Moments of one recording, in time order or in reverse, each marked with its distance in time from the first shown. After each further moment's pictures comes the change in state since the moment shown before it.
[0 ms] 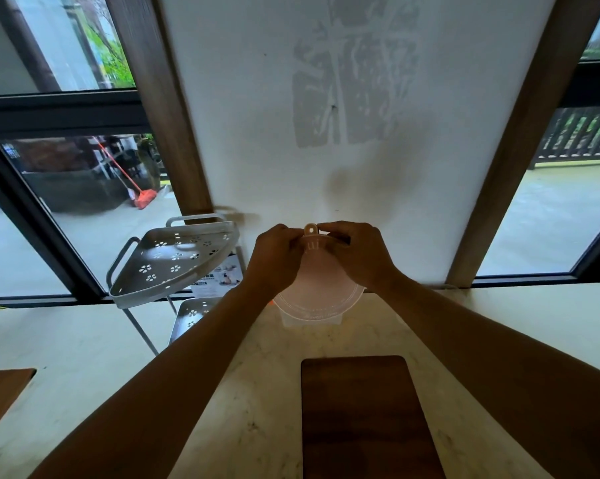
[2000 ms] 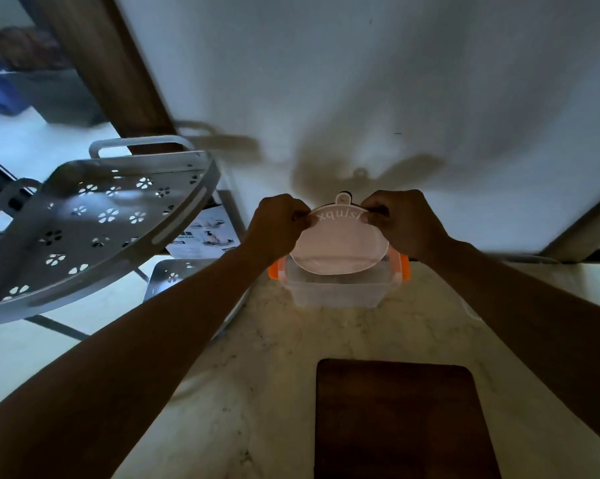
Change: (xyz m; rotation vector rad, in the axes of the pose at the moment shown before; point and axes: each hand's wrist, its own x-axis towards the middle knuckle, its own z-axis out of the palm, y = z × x) left_hand 0.092 -0.195 0.156 0.051 -0.206 -0.196; right_hand 0.100 0.237 0.109 -0.250 -0.247 -0.017
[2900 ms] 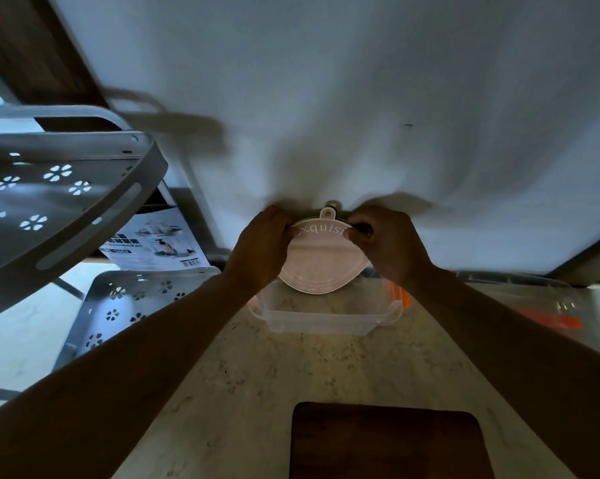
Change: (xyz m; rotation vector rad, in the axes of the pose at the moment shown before) left_hand 0.024 -0.050 0.076 0.063 0.080 0.106; right_hand 0.018 0.049 0.055 -0.024 0.038 -0.006
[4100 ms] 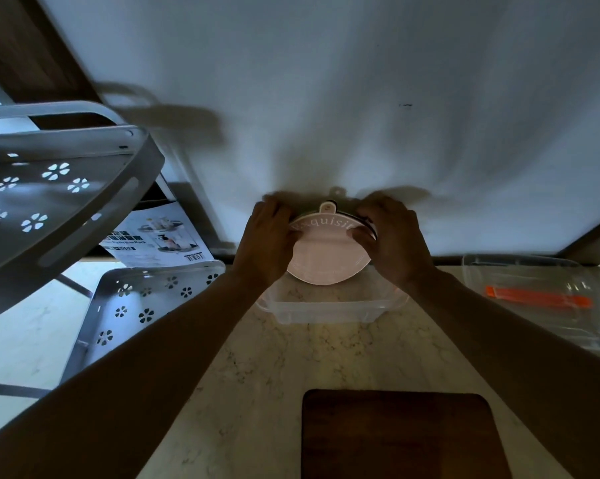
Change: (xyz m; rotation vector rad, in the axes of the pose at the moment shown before) left_hand -0.006 -0.003 0.011 0.071 0.027 0.039; right_hand -0.020 -0.006 0.007 -0.189 0.064 0.043
